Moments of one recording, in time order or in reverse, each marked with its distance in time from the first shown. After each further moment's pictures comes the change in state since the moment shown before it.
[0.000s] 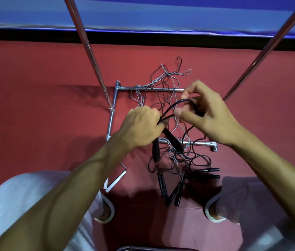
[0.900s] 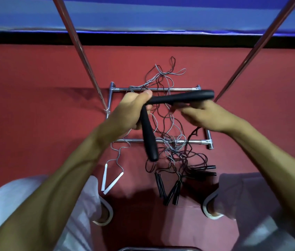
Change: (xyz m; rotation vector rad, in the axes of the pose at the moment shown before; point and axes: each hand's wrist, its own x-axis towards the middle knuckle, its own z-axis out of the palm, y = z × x) left_hand 0.005 -0.005 -0.028 -1.253 -0.053 -0.306; right_hand 0.014 0.023 -0.019 -0.049 -0.181 0.196
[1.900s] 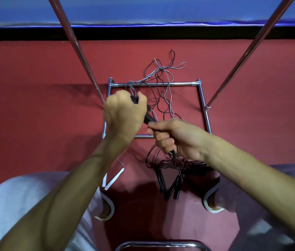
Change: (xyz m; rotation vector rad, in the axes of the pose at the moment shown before) left_hand 0.019 -0.038 0.016 0.825 0.904 0.358; right_hand -0.012 -0.026 0.080 0.870 -0.102 0.603
